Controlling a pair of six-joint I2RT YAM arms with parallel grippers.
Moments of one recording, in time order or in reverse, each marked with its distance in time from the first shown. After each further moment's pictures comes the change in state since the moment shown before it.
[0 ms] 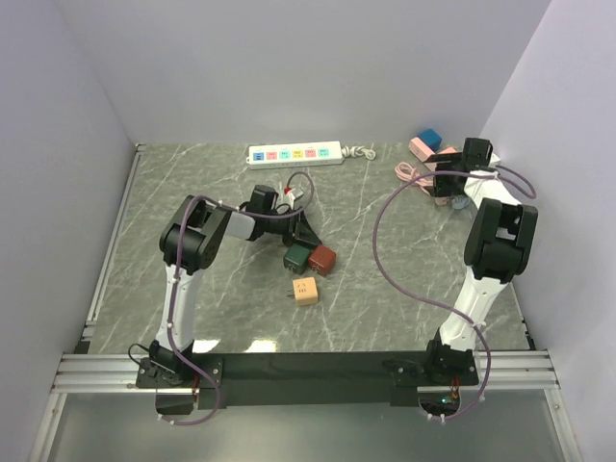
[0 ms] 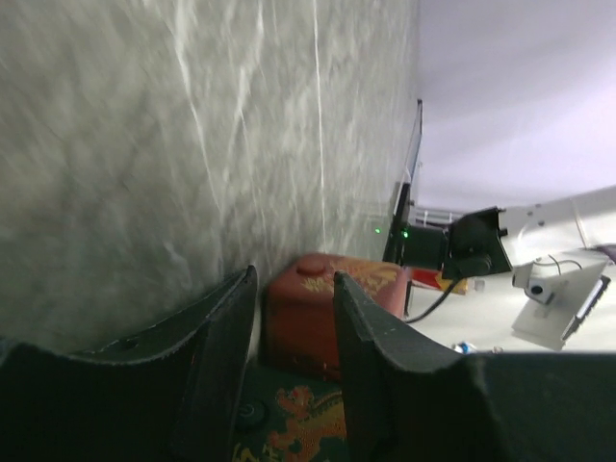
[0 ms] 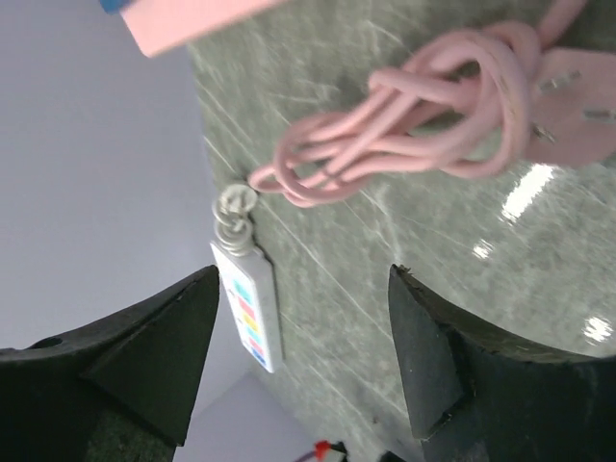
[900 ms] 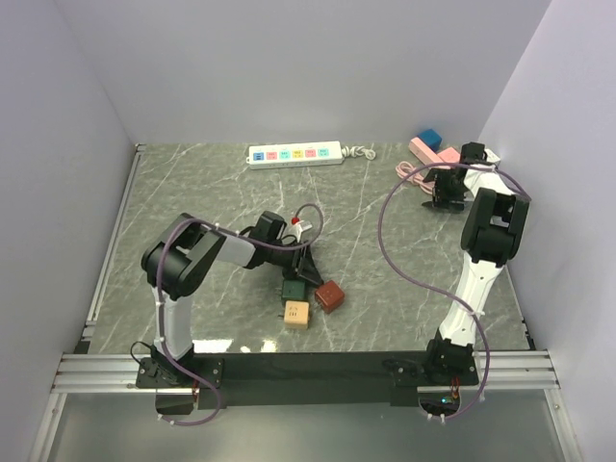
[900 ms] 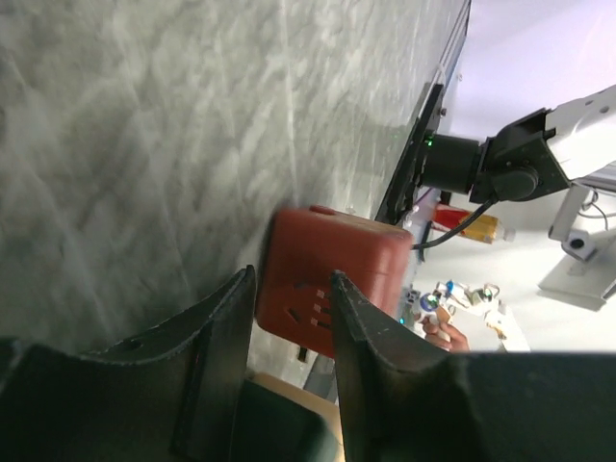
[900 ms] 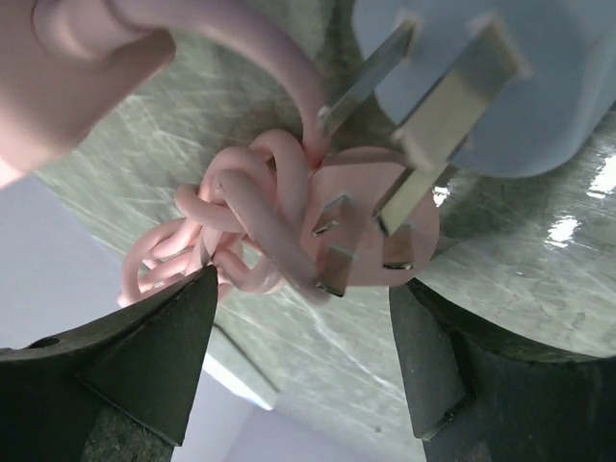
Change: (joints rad) left arm -0.158 -0.269 -0.344 -0.050 -0.085 0.035; right arm -0.030 0.248 0.262 -0.341 0.026 0.069
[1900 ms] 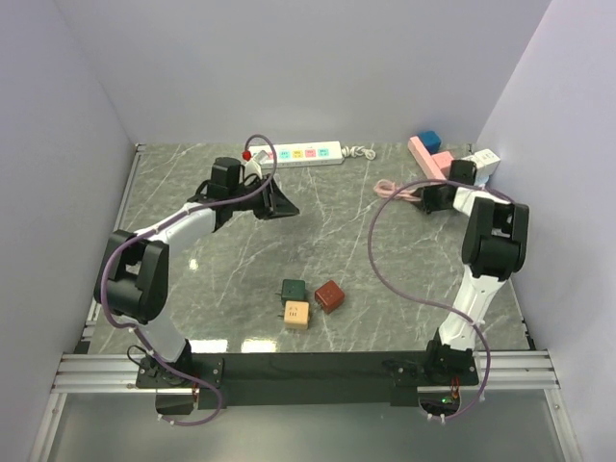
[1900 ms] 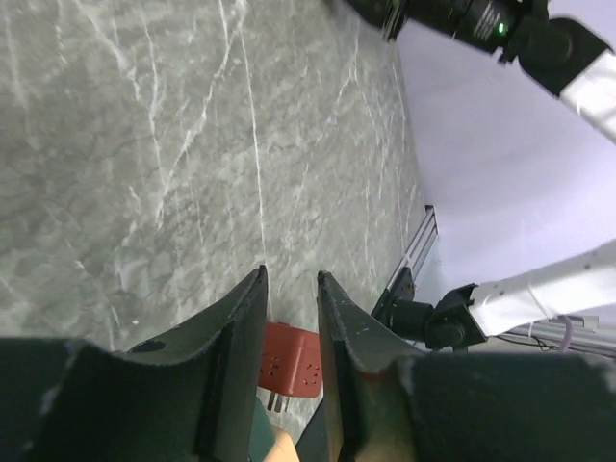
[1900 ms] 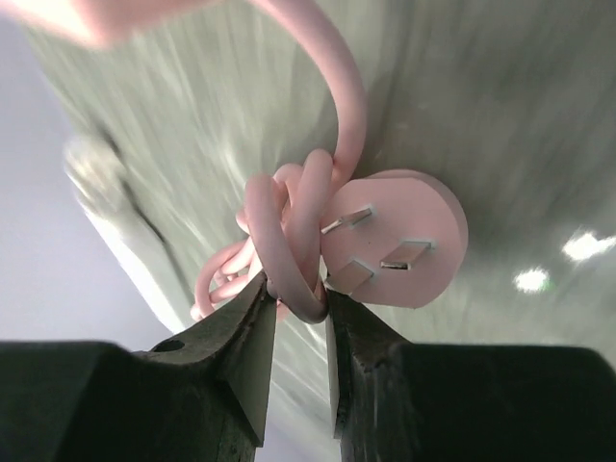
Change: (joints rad) left arm 0.243 -0.301 0.219 -0.246 -0.206 0.011; right arm 0.050 -0.209 -0.425 0.422 -0.061 -0.101
